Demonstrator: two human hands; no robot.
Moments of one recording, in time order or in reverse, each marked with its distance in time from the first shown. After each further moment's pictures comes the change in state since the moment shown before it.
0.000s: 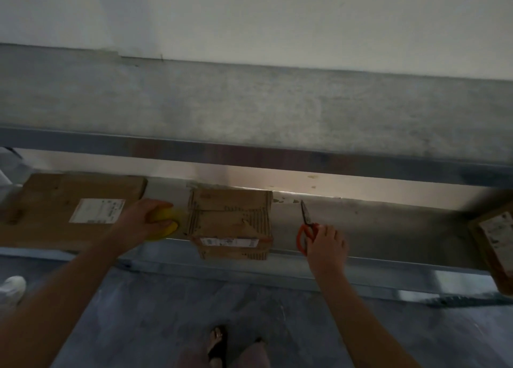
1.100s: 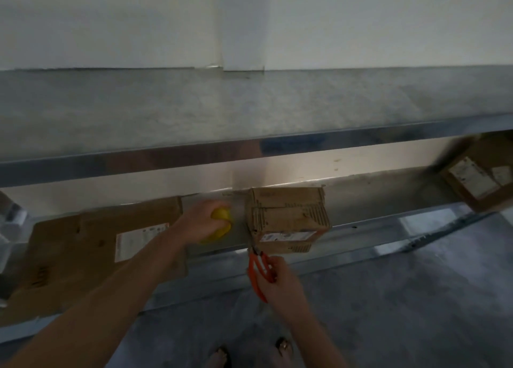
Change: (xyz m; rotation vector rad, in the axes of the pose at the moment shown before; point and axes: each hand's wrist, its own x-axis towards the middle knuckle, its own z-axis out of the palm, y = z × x) left_hand 0.043 -0.030 -0.060 0.063 -0.380 0.361; right_hand -0.202 -0.290 -0.045 0.946 -0.261 0.316
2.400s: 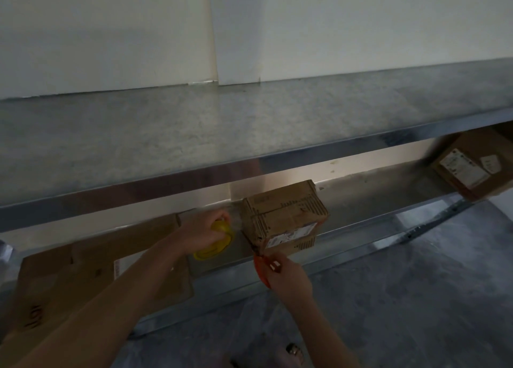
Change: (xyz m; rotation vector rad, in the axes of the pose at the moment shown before) left_hand 0.014 -0.005 -0.024 0.025 -0.137 0.091; right_hand 0.053 -0.006 0.013 -0.268 0.124 0.036
